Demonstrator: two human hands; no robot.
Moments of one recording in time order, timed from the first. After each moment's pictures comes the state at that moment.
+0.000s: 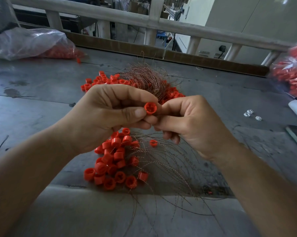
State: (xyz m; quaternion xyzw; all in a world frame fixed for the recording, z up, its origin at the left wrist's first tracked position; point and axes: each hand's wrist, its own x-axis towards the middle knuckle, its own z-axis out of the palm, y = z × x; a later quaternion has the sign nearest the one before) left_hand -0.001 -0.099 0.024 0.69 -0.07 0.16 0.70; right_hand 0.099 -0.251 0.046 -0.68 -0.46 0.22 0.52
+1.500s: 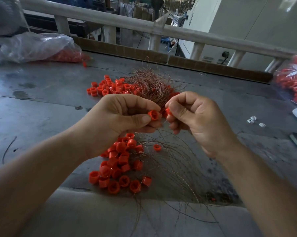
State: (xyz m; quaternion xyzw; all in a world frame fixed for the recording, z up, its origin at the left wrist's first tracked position) left_hand 0.003 -0.106 0.024 0.67 0.02 0.16 0.73; right_hand 0.120 -0.243 0.035 -0.63 -0.43 0.21 0.61
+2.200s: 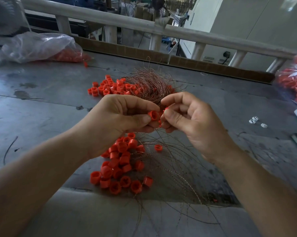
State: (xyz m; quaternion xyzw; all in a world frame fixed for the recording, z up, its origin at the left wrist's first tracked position) left_hand 0.003 -0.107 0.026 0.68 0.05 0.17 0.72; right_hand 0.114 -0.243 0.032 -0.65 -0.46 0.19 0.58
